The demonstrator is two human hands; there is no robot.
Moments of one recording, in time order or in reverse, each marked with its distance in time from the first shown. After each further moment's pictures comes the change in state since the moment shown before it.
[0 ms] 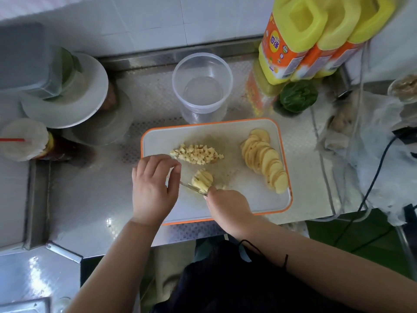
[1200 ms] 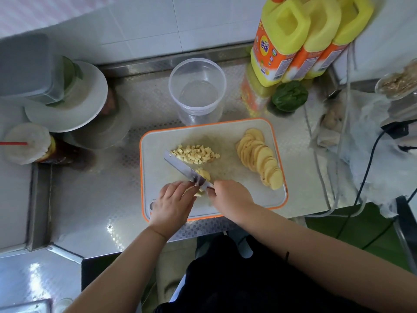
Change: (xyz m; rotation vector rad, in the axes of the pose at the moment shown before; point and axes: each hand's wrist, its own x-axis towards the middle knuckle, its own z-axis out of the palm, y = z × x) left_hand -0.067 -0.022 0.051 0.120 -0.302 0.318; right_hand -0.002 0.018 -0.012 0.246 0.004 0.070
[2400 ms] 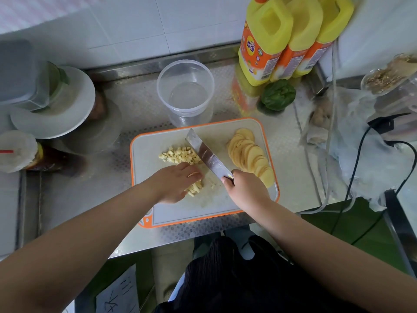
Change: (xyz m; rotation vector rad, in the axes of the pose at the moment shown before) left_hand 0.095 -0.025 -0.018 0.141 -0.759 0.383; right_hand -0.007 0.050 -0.017 0.134 0.133 0.197
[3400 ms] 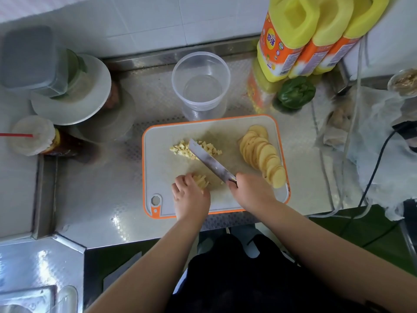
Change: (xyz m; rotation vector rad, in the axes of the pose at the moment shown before) left_hand 0.012 0.103 0.028 -0.795 0.339 -1.122; right_hand 0.001 -0.004 0.007 -0.145 -0.095 -0.081
